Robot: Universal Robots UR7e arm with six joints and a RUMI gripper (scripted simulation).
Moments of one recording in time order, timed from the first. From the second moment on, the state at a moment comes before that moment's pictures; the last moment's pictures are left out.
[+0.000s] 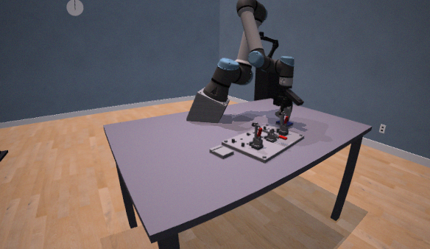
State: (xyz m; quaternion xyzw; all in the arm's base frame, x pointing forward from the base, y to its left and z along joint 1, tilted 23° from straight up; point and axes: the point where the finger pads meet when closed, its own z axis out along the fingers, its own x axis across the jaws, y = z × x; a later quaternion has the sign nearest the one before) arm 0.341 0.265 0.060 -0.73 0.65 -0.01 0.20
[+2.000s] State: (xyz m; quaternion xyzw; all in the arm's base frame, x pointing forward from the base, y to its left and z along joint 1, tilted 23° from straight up) arm 0.311 0.234 0.161 -0.74 0.65 -0.01 0.20
